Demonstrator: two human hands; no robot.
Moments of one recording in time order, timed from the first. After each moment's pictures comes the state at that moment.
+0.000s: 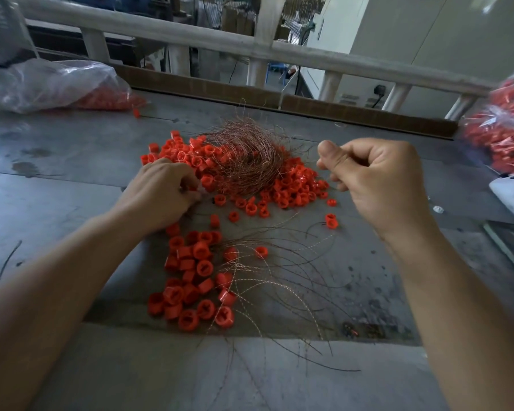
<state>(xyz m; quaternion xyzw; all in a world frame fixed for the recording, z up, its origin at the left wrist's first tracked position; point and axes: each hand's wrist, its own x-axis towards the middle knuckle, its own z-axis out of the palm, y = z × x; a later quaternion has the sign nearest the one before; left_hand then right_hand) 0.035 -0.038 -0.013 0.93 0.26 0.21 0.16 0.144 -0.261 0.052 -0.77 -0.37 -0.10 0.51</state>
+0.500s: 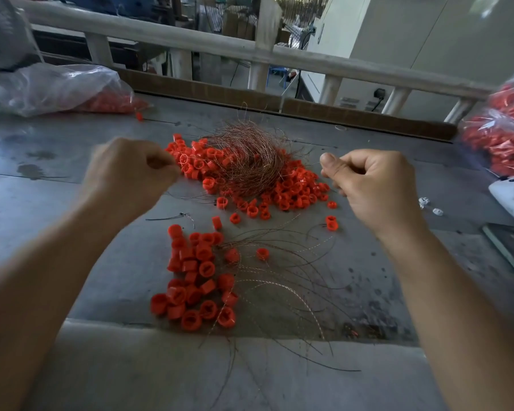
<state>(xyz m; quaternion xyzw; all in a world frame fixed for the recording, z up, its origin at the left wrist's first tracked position) 0.004 -0.051 0.024 0.85 0.30 0.35 0.24 0.155 -0.261 0.043 -0.80 -0.35 -0.11 0.47</state>
